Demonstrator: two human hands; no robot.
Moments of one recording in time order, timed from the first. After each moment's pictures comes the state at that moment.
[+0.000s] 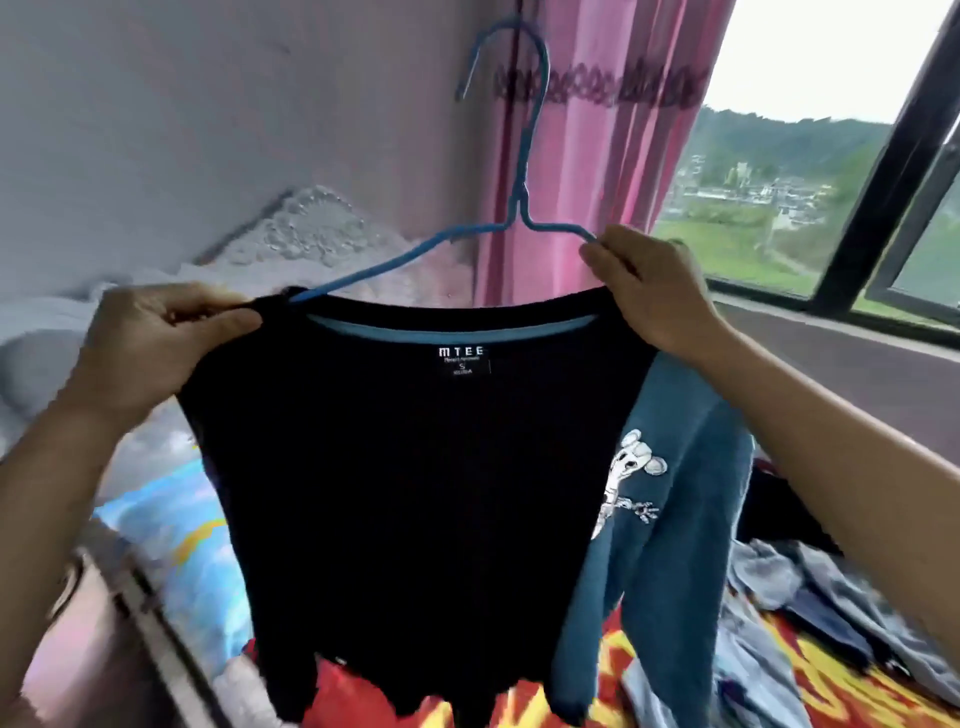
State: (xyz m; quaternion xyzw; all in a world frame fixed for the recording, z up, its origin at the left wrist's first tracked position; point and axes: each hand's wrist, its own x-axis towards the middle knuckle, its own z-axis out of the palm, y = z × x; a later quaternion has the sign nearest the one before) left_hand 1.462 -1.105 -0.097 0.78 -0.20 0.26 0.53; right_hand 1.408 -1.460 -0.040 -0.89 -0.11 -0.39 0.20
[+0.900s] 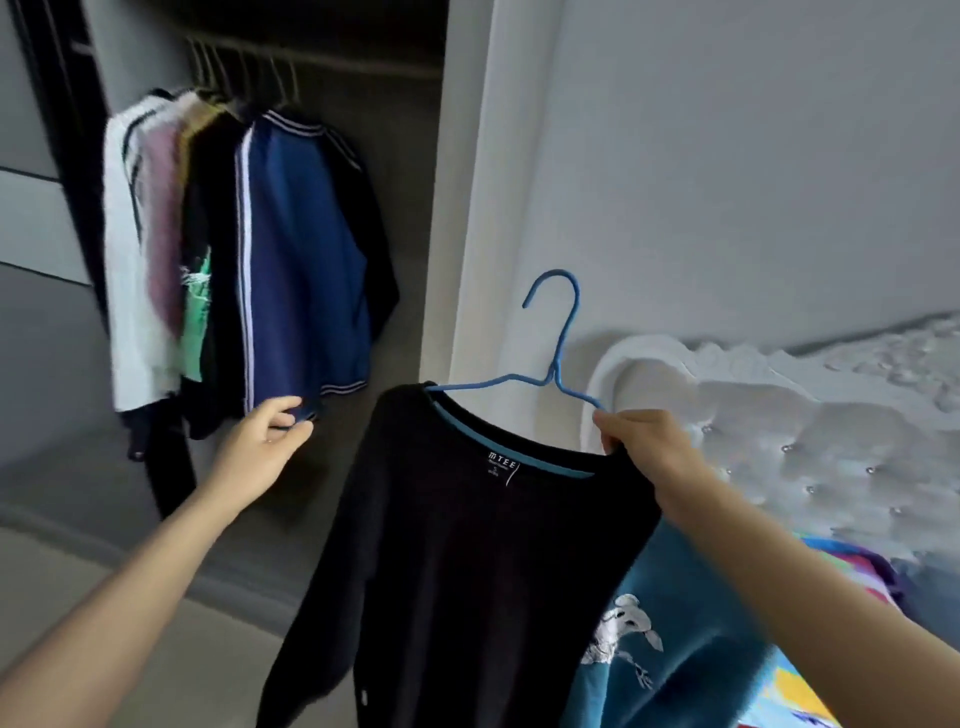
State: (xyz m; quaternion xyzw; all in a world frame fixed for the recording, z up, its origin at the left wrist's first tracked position) left_hand 1.138 -0.726 -0.223 0.72 0.41 0.39 0.40; right_hand 1.384 -0.974 -0.129 -0.79 -0.30 0.18 0.50
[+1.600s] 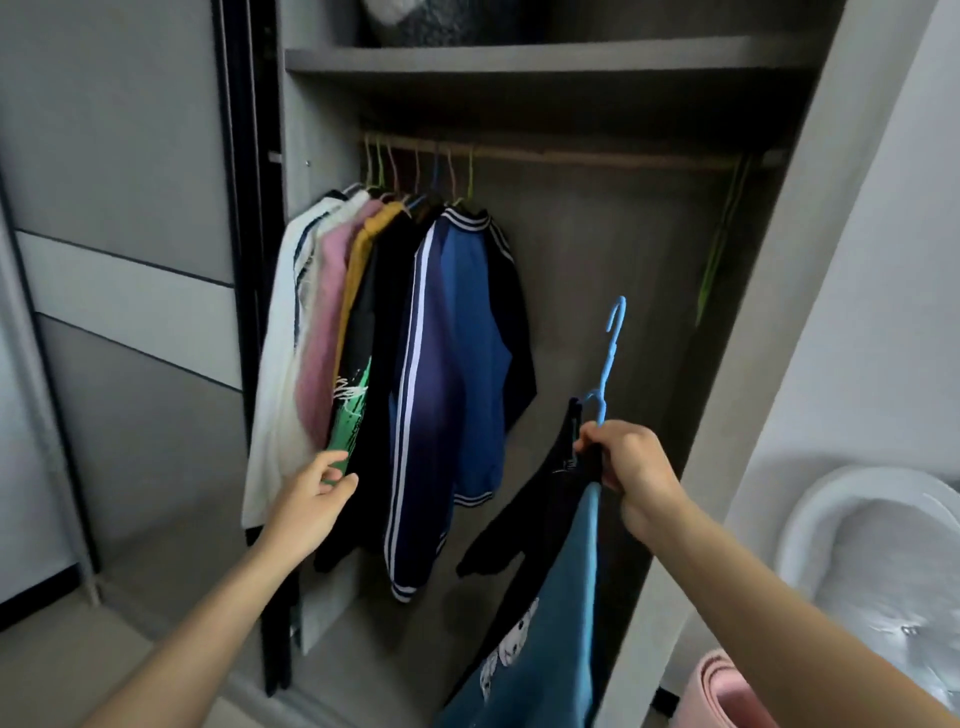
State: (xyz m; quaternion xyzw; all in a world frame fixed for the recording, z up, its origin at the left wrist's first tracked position) left_hand 1.067 -0.439 -0.202 0.70 0.47 0.39 0.37; right_hand 1.299 -0.597 -0.102 -0.65 -0.29 0.28 0.64
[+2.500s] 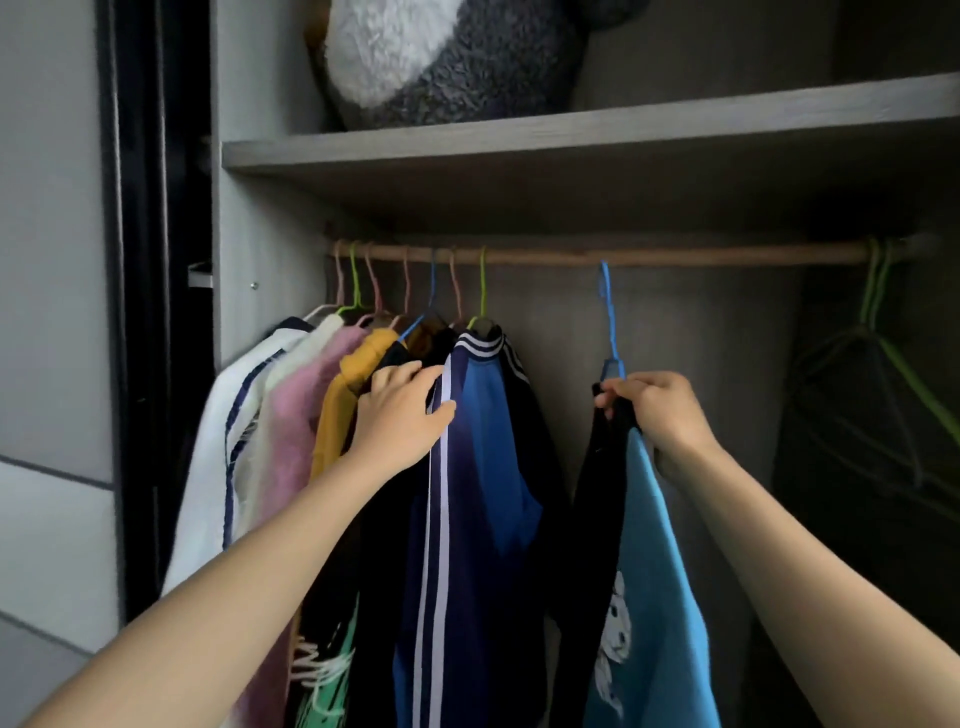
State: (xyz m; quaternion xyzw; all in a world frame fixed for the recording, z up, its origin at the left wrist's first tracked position) left_hand 1.223 -0.153 -0.008 0.85 0.35 0.39 0.01; right_hand 1.404 -0.306 0.012 -0.60 -0.38 0.06 0.70
